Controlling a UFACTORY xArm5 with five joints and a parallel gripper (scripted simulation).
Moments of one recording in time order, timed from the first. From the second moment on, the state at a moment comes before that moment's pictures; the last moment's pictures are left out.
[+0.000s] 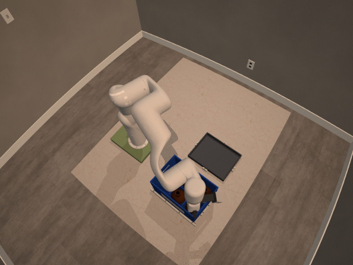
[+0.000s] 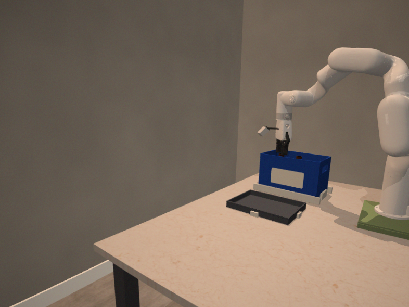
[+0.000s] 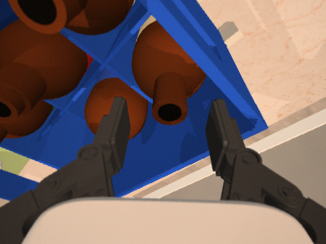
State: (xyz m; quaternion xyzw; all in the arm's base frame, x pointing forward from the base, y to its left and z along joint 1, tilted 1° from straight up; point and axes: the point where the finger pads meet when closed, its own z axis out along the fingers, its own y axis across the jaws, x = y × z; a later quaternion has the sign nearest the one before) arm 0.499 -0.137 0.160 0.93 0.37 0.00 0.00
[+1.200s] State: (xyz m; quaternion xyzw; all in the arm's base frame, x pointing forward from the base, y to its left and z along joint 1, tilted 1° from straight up) arm 0.499 -0.136 0.137 0.93 0.37 0.00 0.00
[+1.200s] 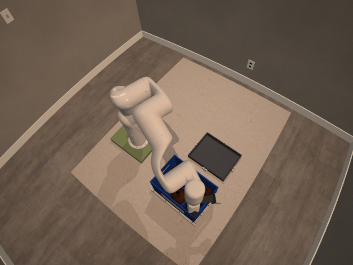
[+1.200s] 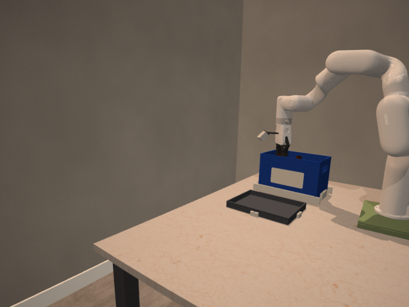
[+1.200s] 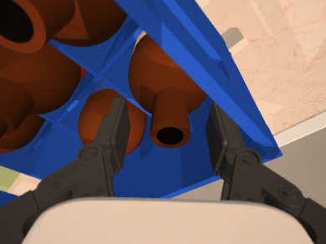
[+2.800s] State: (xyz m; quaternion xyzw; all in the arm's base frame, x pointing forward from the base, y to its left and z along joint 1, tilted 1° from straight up) arm 0.499 -0.136 0.137 0.93 0.37 0.00 0.00
